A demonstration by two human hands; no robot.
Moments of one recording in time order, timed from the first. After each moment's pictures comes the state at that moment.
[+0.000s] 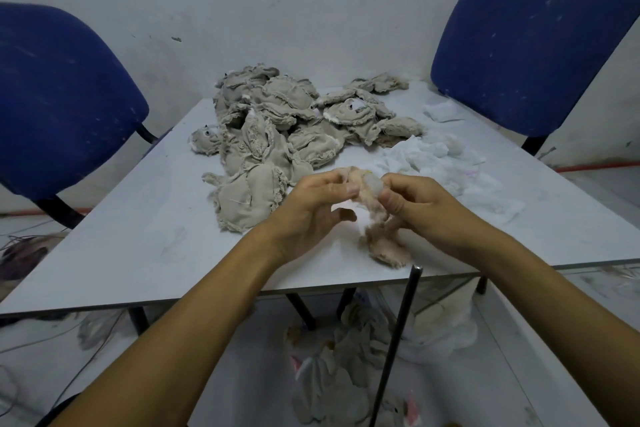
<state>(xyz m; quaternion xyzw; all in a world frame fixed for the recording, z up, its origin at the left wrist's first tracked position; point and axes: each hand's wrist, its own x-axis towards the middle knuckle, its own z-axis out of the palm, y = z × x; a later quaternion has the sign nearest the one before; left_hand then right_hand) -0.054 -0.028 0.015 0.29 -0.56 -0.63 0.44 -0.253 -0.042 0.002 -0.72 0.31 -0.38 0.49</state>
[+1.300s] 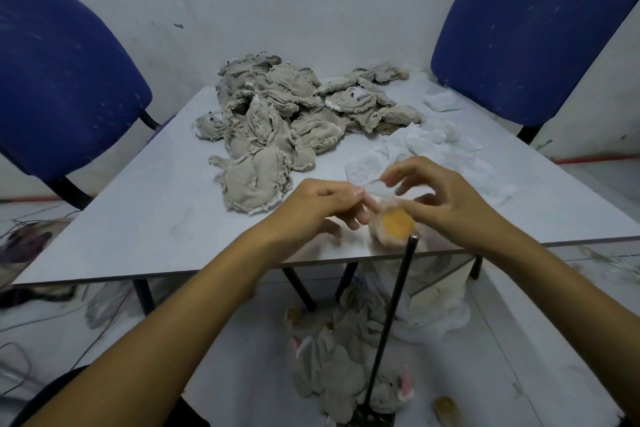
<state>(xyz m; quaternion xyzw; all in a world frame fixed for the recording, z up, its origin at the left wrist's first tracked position) -0.048 0.008 0.010 0.40 -0.64 -0.52 0.40 -0.276 -0.008 0.007 -0.79 0.38 -0.37 0.30</state>
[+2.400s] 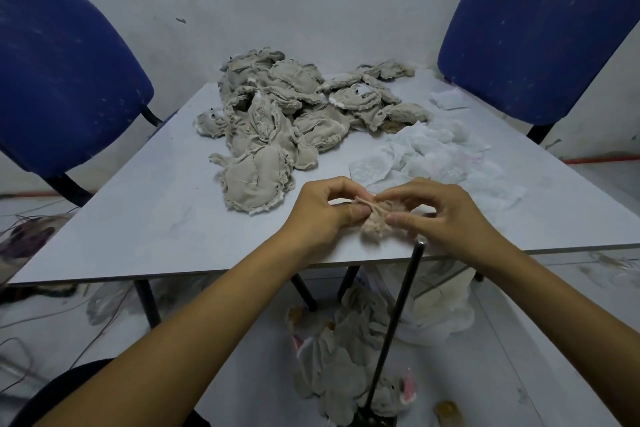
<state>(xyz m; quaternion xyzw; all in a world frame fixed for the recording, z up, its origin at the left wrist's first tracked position) -0.063 -0.009 -0.016 0.44 -0.59 -0.47 0.48 -0.270 -0.016 -0.017 -0.77 0.39 -0.40 0.31</state>
